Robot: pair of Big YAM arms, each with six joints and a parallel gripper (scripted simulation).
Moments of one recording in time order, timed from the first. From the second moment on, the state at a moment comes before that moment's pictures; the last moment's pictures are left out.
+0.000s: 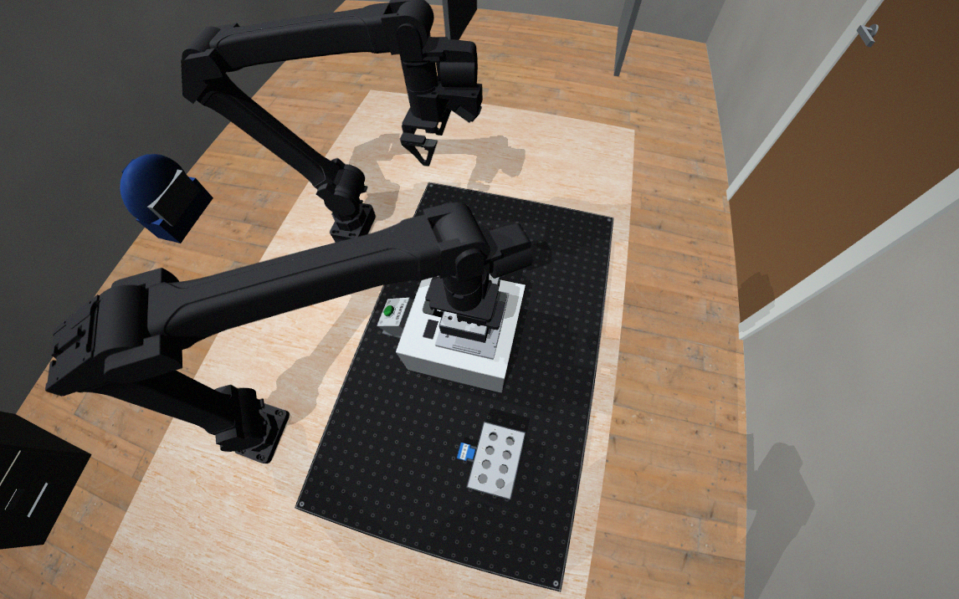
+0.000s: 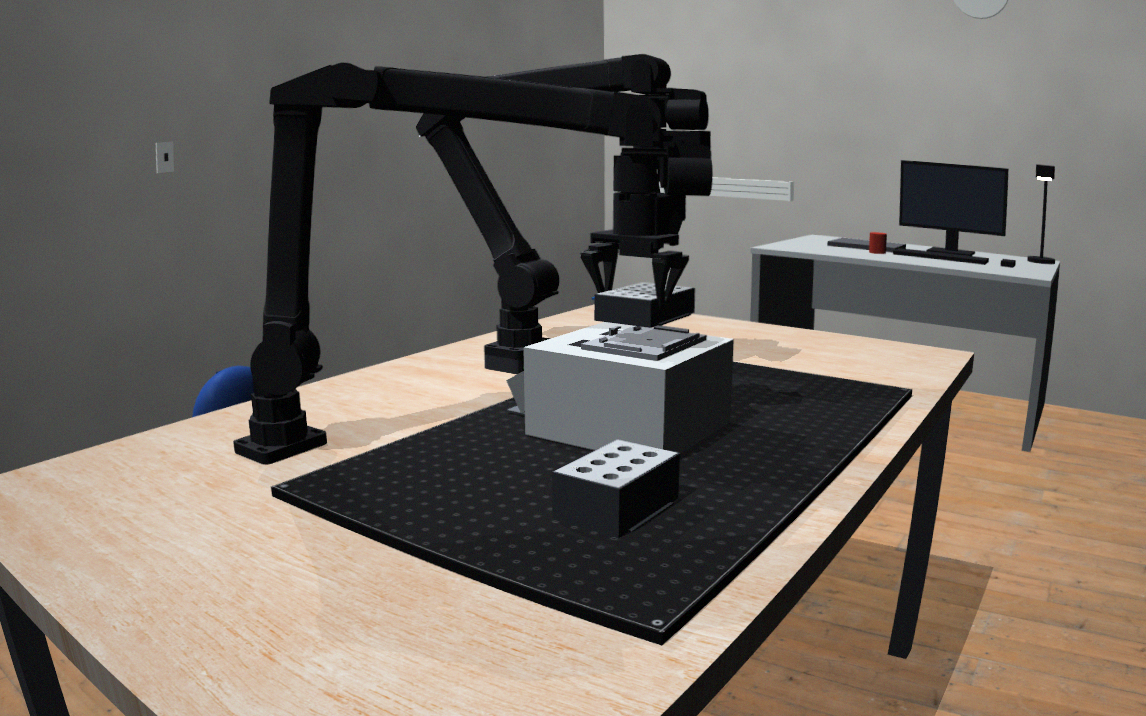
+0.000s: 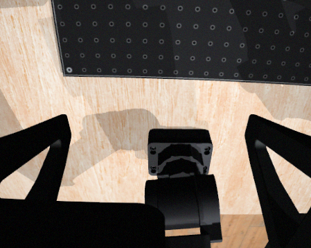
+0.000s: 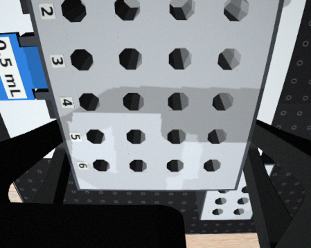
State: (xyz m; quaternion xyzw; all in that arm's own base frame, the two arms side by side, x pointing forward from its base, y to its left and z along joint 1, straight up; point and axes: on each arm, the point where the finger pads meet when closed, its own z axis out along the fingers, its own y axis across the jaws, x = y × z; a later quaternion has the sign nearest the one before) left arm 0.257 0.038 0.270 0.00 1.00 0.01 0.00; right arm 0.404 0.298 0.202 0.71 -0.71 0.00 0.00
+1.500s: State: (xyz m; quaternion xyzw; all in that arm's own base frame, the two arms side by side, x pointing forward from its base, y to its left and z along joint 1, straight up) left arm 0.257 0.038 0.270 0.00 1.00 0.01 0.00; right arm 0.409 0.289 0.186 0.70 -0.71 -0.06 0.07
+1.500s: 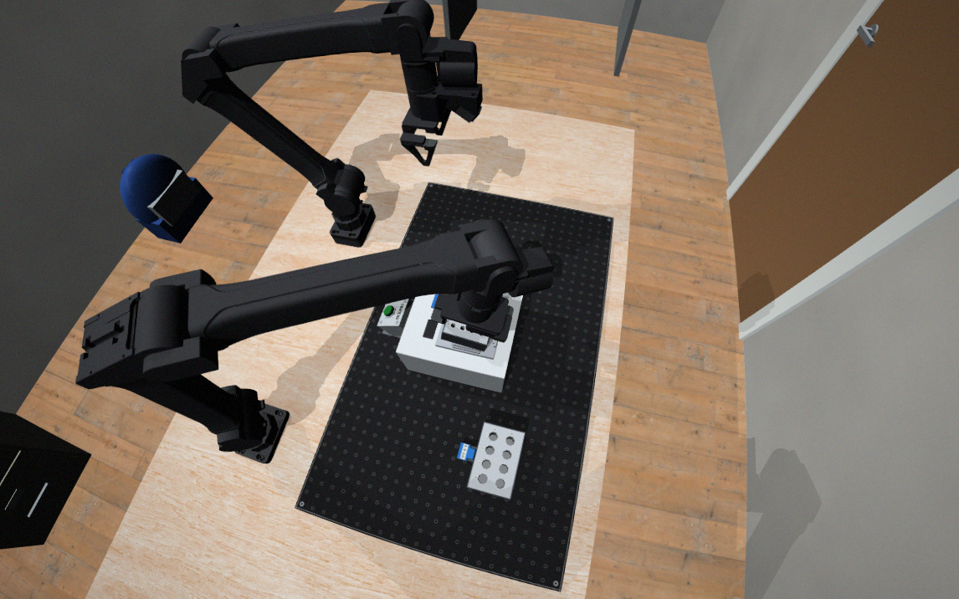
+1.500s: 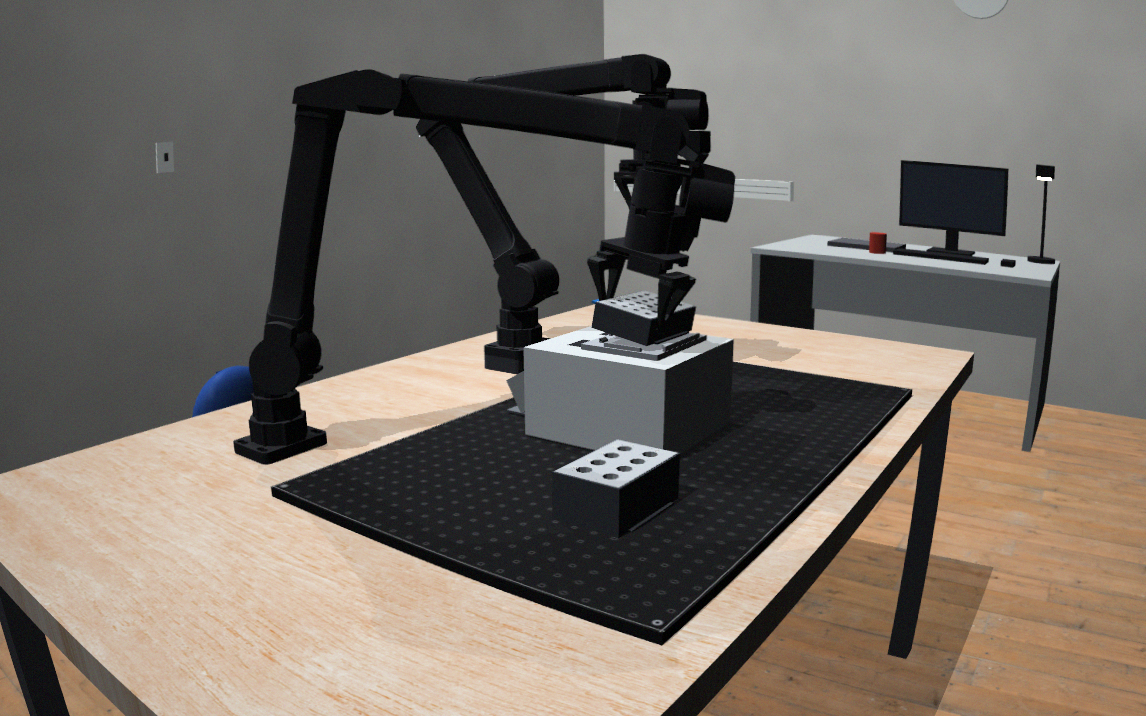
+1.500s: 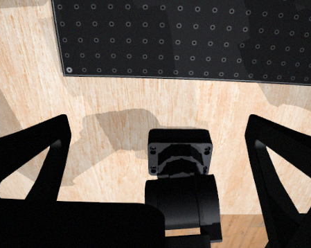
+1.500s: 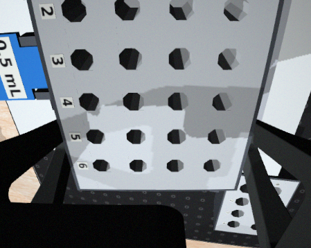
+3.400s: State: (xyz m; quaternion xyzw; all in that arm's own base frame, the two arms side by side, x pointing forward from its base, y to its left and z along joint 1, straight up) left arm 0.257 0.038 0.270 0.00 1.00 0.01 0.00; right arm 0.412 0.290 0.181 0.70 -0.71 -0.06 0.06
